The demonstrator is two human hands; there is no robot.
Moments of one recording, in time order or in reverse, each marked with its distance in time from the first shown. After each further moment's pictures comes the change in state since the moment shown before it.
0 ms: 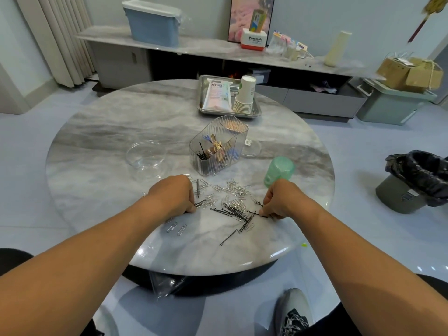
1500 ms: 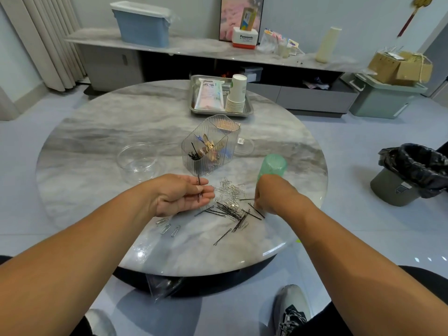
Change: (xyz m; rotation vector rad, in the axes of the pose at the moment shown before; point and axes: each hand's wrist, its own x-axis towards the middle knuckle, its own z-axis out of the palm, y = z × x) left_hand -0.005 0.023 -0.008 -1.530 -0.422 -0.238; right_hand 0.005 -0.006 0.007 -0.381 0.144 -0.096
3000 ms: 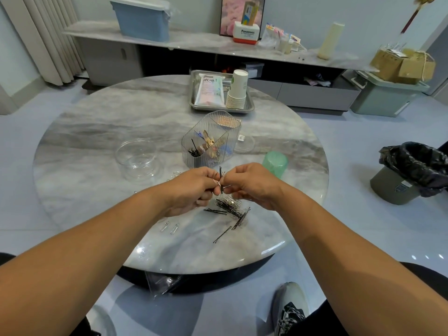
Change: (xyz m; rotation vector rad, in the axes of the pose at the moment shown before) left_hand 0.006 -0.011 0.024 0.427 -0.088 0.262; right_hand -0.004 -0.034 -0.011 1.249 -0.226 -0.122
